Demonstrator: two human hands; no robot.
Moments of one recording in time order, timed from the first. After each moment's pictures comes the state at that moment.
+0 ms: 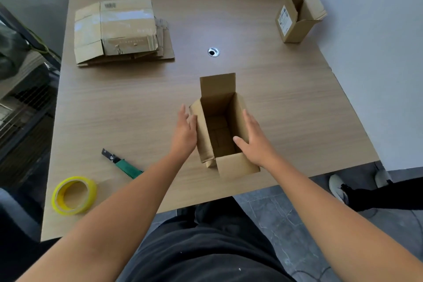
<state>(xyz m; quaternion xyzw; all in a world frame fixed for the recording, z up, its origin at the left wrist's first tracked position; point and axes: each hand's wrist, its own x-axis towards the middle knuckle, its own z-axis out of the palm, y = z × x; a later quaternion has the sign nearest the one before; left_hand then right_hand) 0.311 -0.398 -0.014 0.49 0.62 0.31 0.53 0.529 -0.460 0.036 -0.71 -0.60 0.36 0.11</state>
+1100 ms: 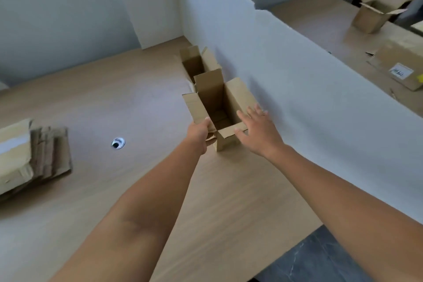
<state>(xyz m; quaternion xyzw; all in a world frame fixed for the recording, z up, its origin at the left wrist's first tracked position) 0.769 -0.181 0.060 0.31 0.59 0.27 0.70 0.925 -0.288 0.104 -0.78 -0.61 0.13 0.08</state>
